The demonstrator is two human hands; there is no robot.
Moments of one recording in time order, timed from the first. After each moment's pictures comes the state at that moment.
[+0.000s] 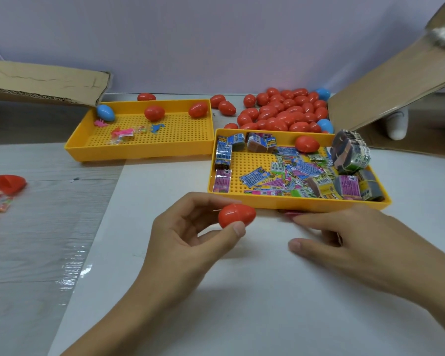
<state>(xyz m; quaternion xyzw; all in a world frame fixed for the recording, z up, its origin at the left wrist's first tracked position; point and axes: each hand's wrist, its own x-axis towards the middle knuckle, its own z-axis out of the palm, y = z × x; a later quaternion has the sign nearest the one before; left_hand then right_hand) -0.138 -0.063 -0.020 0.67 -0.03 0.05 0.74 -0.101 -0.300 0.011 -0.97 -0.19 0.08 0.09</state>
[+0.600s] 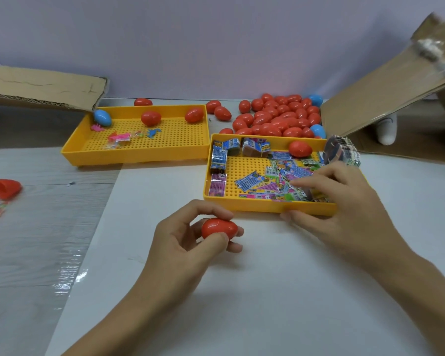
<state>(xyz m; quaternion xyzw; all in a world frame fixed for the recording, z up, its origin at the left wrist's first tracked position) -0.138 -0.063 -0.022 0.67 -0.02 0.00 0.74 -0.075 -0.305 -0.018 -0.93 -0.19 -0.18 0.25</state>
